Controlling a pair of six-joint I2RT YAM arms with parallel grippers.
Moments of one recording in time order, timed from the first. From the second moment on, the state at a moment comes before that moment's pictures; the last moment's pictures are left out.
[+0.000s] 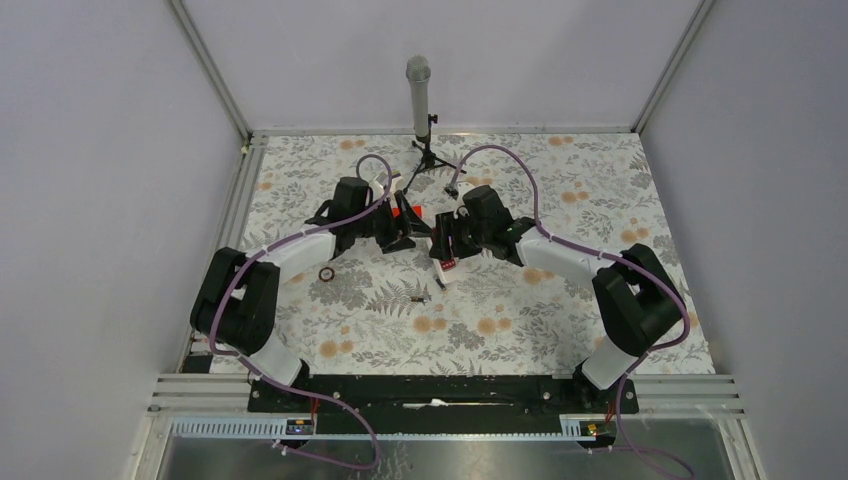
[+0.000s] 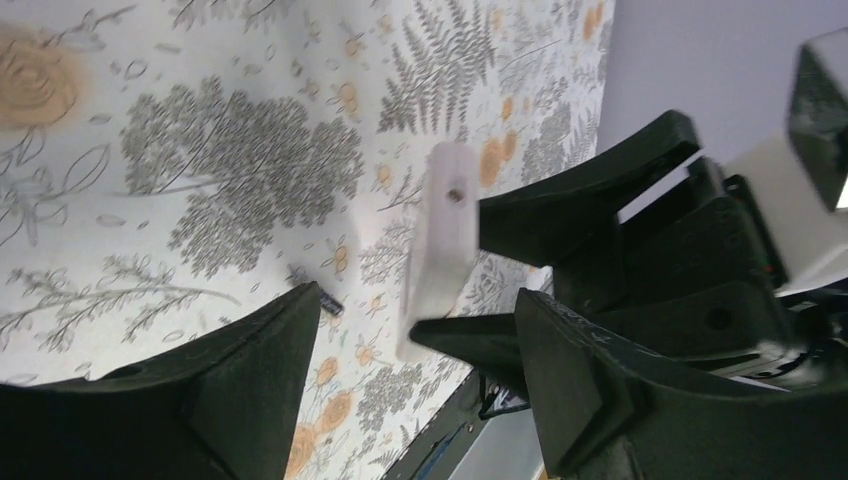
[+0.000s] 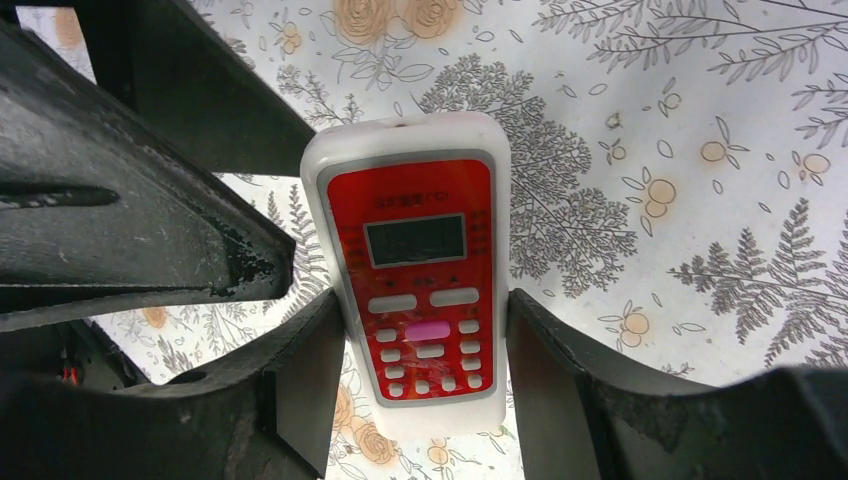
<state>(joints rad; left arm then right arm) -0.39 1.60 0.91 0.01 0.62 -0.84 0.65 1.66 1.03 -0.13 -0.22 0.38</state>
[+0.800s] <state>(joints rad) -0.40 1.72 1.21 -0.29 0.55 -0.87 0.69 1.70 1.14 -0.13 -0.23 0.32</state>
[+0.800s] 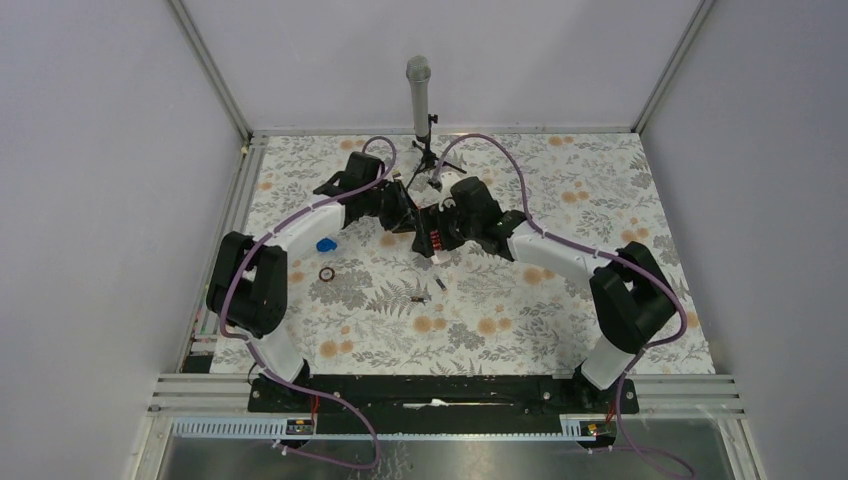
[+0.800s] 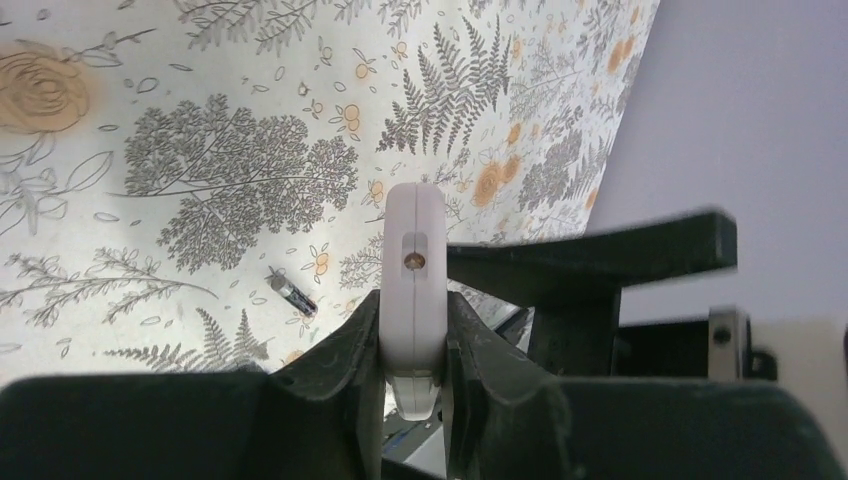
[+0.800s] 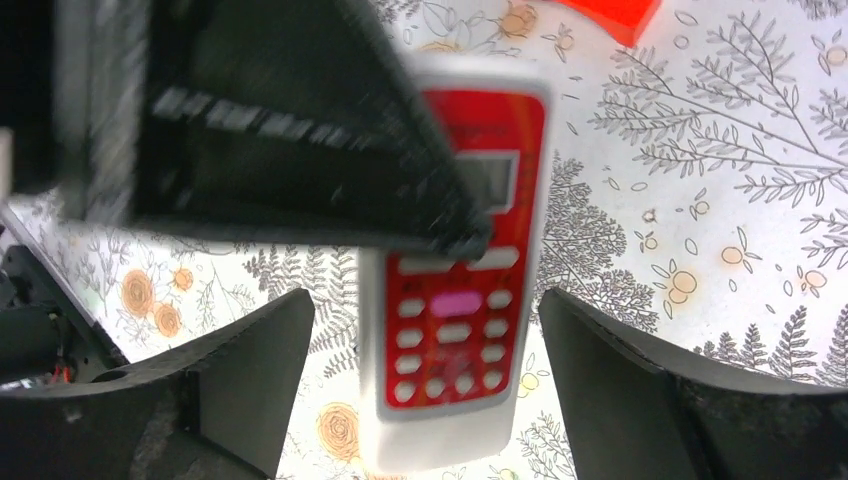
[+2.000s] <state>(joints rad) -0.27 1.76 1.28 -0.65 0.61 -1.09 1.05 1.72 0.98 0.23 0.49 -0.30</state>
